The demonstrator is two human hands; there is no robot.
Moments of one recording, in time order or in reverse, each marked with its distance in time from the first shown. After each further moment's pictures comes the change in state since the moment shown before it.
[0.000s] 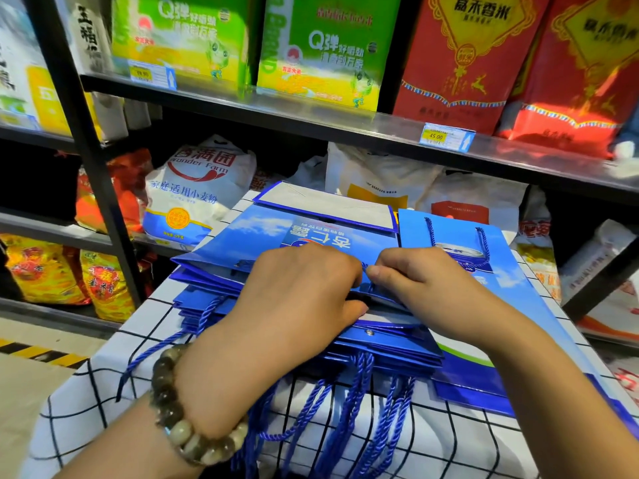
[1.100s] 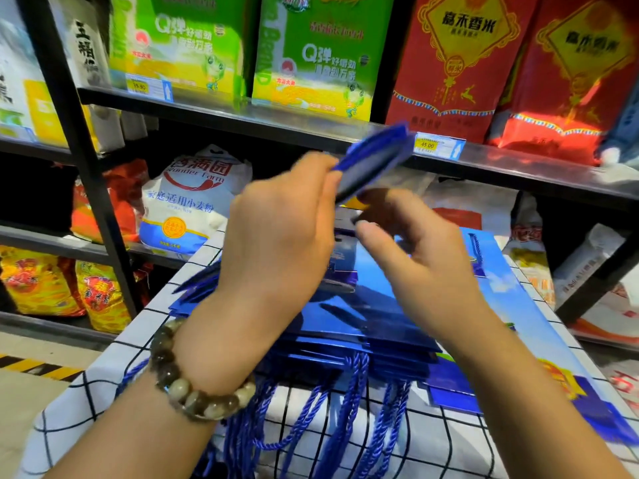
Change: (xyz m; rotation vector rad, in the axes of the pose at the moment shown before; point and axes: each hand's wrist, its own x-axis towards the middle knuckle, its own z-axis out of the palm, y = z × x) left_hand 0.019 -0.009 -0.021 -0.345 0.784 0.016; right_hand 0.002 -0.034 -0.002 0.434 0.435 -0.220
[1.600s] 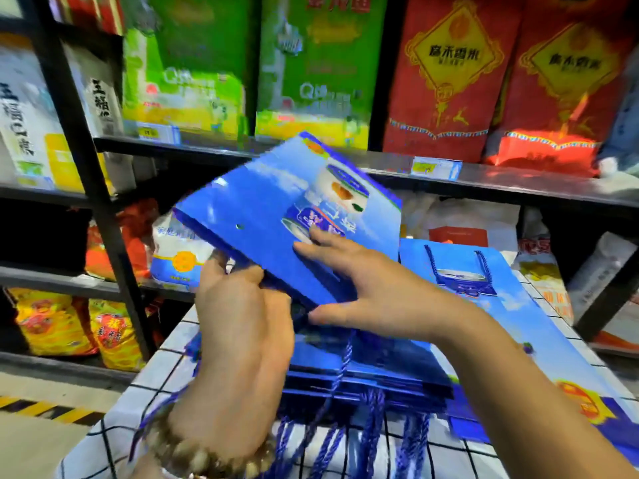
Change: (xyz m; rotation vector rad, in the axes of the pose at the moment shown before) left_hand -0.009 -0.013 0.008 -1.364 0.535 -1.116; right_hand 0.030 0.001 0.012 -0.321 -0.593 -0.003
